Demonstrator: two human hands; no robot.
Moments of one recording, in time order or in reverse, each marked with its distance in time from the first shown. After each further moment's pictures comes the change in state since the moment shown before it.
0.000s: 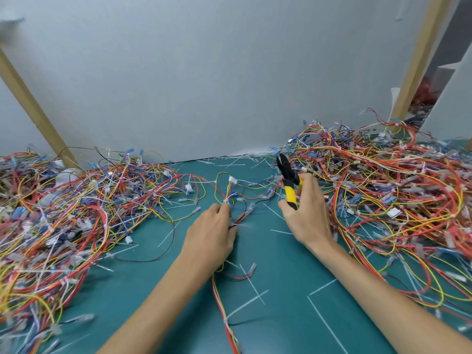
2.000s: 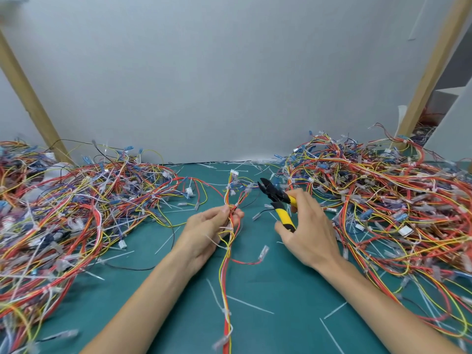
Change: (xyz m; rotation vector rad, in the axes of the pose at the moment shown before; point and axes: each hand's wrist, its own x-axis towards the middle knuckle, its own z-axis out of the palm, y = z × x) left_hand 0.028 -0.025 0.016 -1.895 -0.110 -0.386; right_hand -0.008 -0.007 0.003 -0.164 -0.144 -0.154
